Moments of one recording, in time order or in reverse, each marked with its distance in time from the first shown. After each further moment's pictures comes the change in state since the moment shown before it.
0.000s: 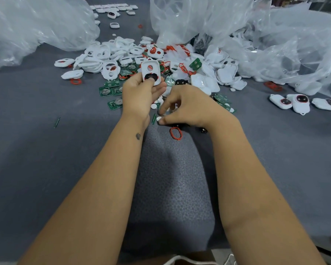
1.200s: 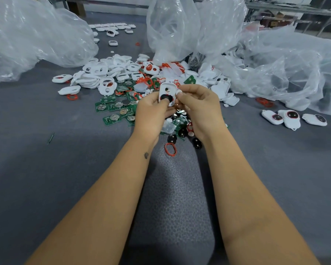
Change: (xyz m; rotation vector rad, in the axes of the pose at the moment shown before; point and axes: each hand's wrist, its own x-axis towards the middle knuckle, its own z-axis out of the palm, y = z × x) left_hand -0.011 -0.014 0.024 0.138 -0.151 0.058; right_hand 0.011 0.024 0.001 1.091 0.583 0.105
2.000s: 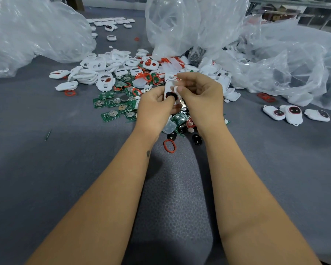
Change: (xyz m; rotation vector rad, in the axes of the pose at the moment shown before) left_hand 0.003 -0.006 0.002 0.071 -0.080 0.072; right_hand -0.001 -0.004 0.003 -0.275 0.052 -0.225
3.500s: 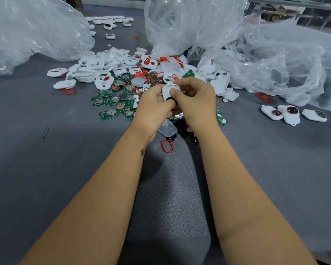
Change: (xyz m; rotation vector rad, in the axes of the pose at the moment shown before) left_hand -0.004 0.008 -0.002 -0.052 -0.090 -0.088; right_hand 0.000 0.005 0.008 -0.209 0.040 0.079
